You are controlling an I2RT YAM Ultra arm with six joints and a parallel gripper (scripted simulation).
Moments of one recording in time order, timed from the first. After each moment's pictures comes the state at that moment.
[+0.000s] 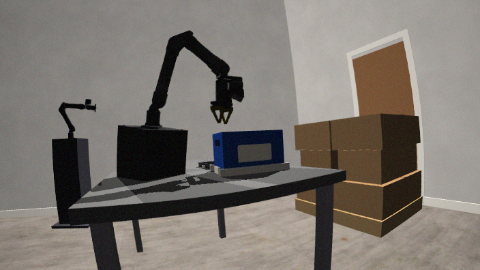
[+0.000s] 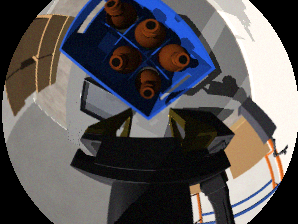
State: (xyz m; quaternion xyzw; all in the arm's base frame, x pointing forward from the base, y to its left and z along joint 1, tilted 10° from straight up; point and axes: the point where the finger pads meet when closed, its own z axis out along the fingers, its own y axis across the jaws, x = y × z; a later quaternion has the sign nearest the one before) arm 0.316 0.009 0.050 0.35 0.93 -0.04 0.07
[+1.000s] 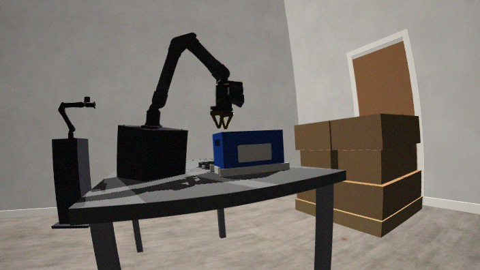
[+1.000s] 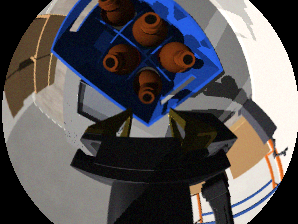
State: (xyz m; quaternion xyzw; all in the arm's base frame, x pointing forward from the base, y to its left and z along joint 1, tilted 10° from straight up) arm 0.317 0.007 0.027 0.35 0.93 -0.04 0.06
